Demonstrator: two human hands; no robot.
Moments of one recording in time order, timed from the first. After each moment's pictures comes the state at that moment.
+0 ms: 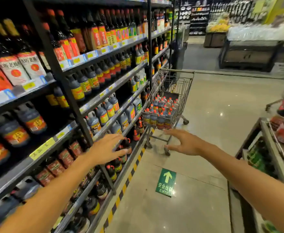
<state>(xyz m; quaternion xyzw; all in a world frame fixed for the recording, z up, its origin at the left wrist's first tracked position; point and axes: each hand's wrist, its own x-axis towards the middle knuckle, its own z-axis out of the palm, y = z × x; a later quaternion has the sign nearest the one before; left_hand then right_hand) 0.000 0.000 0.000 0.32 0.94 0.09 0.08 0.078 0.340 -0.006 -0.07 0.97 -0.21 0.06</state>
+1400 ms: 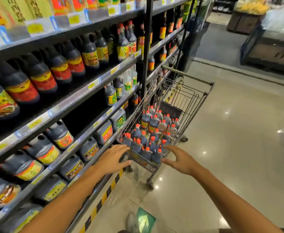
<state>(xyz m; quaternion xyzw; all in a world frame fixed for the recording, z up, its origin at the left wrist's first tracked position) -0.536 0.340 -0.164 0.26 0.94 0.14 0.16 -0.470 0.653 -0.145 -0.01 0.95 -0.26 0.14</state>
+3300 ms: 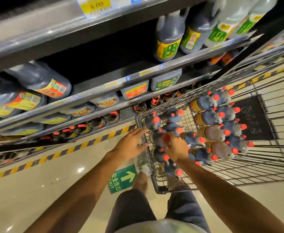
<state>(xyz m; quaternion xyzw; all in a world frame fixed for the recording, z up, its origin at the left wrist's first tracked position) -0.713 0.411 -0.383 -0.10 0.90 0.36 0.23 -0.803 0.619 -0.427 -0.20 0.92 -0.12 0.30</state>
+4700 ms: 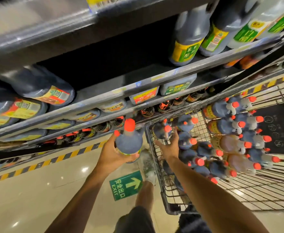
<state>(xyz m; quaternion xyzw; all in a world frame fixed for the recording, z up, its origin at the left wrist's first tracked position) -0.677 0.355 -0.395 -0.40 0.71 0.58 0.06 -0.795 0.543 -0.511 0.17 0.77 -0.51 0.35</state>
